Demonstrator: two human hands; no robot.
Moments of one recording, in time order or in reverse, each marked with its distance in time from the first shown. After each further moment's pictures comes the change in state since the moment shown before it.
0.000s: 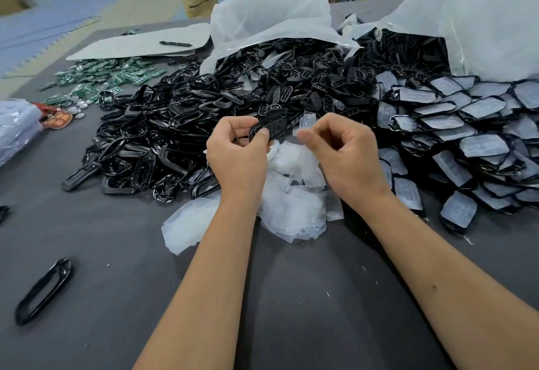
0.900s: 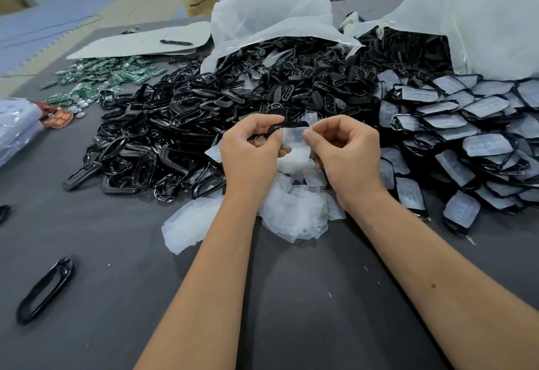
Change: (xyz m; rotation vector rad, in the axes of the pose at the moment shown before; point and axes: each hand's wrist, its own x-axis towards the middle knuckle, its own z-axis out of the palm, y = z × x) left_hand -0.001 -0.002 -0.001 0.066 -0.263 0.057; right_hand 0.002 0.016 0.014 0.204 0.198 0.265
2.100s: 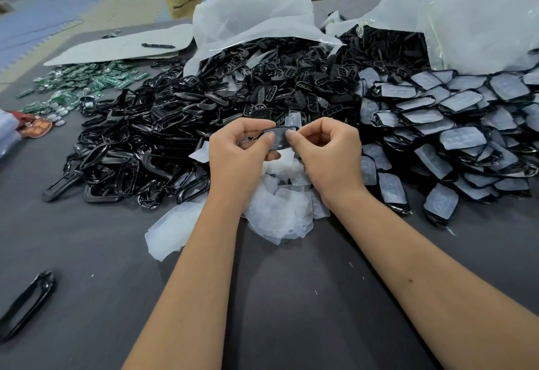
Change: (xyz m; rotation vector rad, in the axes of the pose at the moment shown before) left_hand 0.001 -0.004 -0.001 -0.106 -0.125 -0.027; right_hand -0.003 -0.005 0.003 -0.188 0.093 0.010
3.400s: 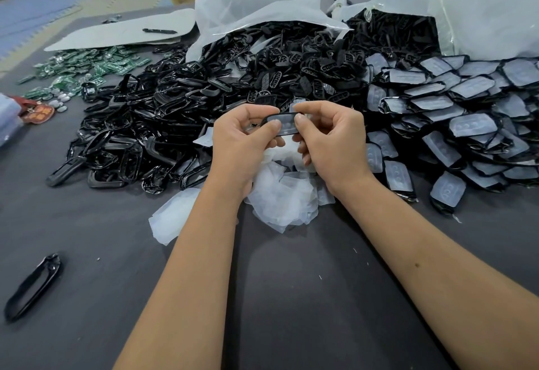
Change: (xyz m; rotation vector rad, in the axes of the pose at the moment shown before) left_hand -0.003 0.011 -0.002 -0.023 -0.048 -0.081; right_hand -0.004 -0.006 -0.003 0.099 -0.113 -0.014
